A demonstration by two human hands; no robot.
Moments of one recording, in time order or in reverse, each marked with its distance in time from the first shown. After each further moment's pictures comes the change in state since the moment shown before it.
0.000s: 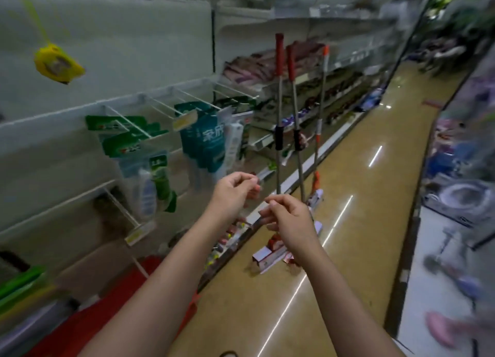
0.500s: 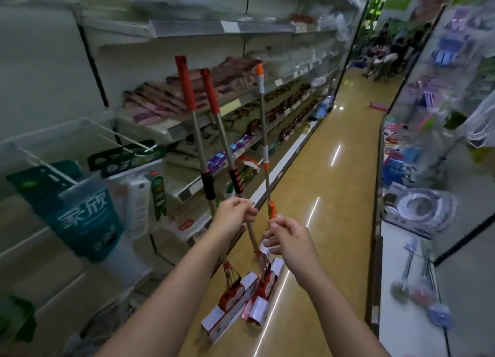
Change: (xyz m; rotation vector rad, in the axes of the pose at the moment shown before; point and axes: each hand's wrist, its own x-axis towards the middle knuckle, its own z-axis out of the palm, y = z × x) left_hand 0.287 -0.011 0.234 0.069 -0.153 -0.181; right_hand 0.249 0.015 -0.215 -0.028 0.192 0.129
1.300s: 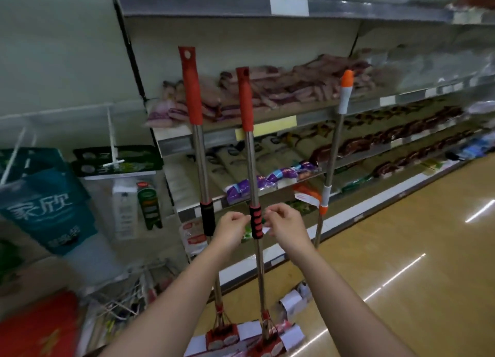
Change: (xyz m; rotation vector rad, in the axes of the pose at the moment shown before) left_hand 0.264 -0.002 0.074 -0.036 0.611 -0.235; right_hand 0.364 -0.011 -0.031 -0.224 -0.550 -0.086
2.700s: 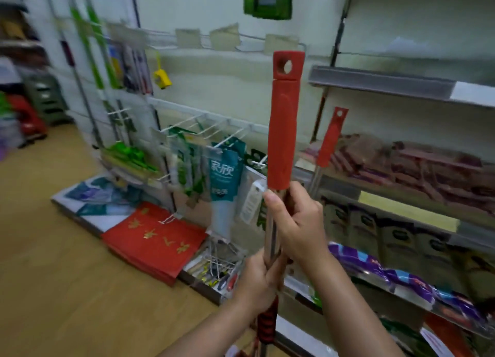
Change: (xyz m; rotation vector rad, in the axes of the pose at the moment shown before) left_hand -0.118 0.011 0.049 -0.154 0.772 0.414; right_hand -0.021 -0.104 -0.006 0.139 -0.620 -1.155
